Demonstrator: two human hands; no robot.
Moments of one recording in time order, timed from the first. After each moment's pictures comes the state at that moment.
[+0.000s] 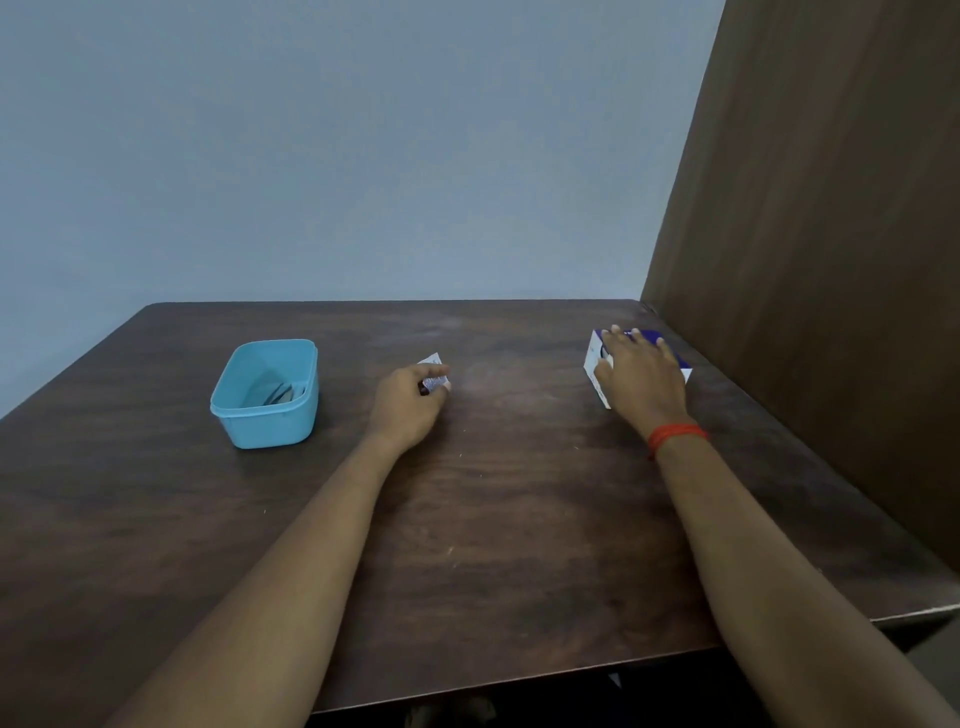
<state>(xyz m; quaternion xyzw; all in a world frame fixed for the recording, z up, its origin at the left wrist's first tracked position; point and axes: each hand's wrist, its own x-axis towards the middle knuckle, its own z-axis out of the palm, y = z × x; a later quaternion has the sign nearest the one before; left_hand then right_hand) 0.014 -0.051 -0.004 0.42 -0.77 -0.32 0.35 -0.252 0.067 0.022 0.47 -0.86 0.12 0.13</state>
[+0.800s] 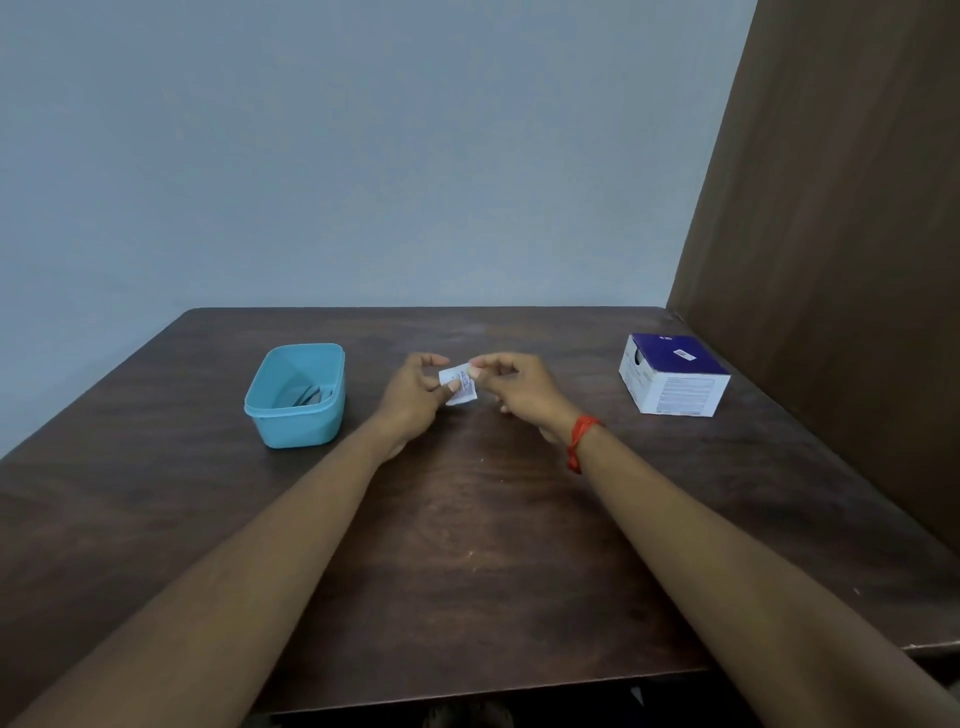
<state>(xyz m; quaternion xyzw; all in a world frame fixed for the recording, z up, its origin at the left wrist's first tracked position) 0.026 -0.065 0.000 0.40 -0.70 -0.48 0.33 -0.134 0.004 0.005 0.51 -0.65 0.51 -0.26</state>
